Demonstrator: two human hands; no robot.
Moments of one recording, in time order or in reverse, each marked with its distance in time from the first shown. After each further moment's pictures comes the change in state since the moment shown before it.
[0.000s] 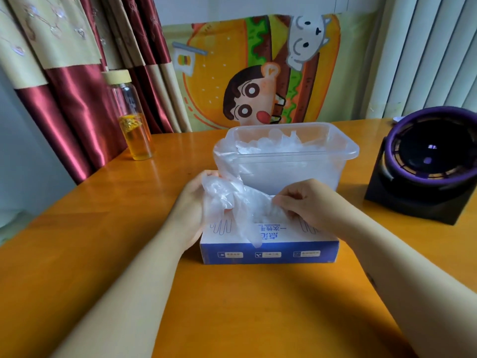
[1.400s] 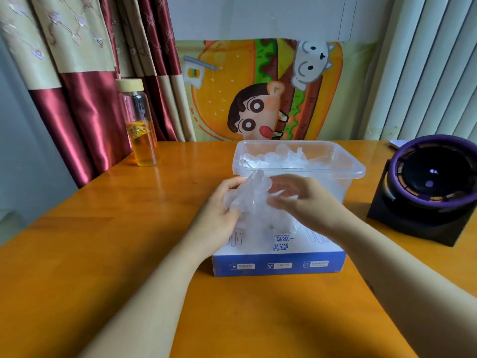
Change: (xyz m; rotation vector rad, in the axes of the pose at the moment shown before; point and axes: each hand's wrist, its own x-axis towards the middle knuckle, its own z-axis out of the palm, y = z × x) left_hand -0.006 0.000 0.003 0.374 -0.013 0.115; right_hand 0.012 -0.032 0.002 0.179 0.080 -0.125
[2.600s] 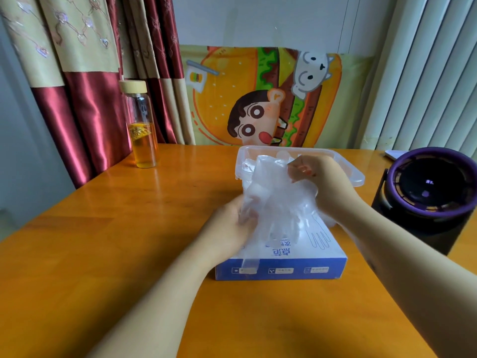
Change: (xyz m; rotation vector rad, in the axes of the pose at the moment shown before) left_hand 0.002 -0.004 0.009 0.112 -0.119 -0.027; right_hand 0.012 -0.026 -0.023 -0.256 0.298 -0.110
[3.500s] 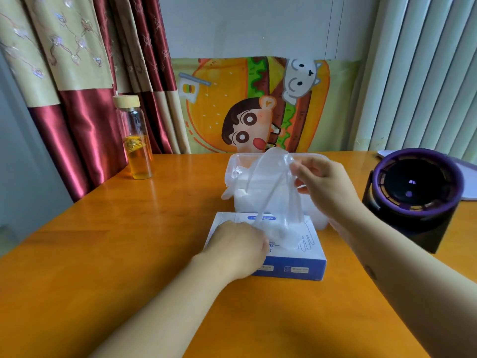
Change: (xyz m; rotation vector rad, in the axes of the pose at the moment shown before) left_hand 0.004 0.026 0.027 1.094 -0.245 0.143; right_hand -0.005 0.016 -0.012 0.405 0.131 0.171
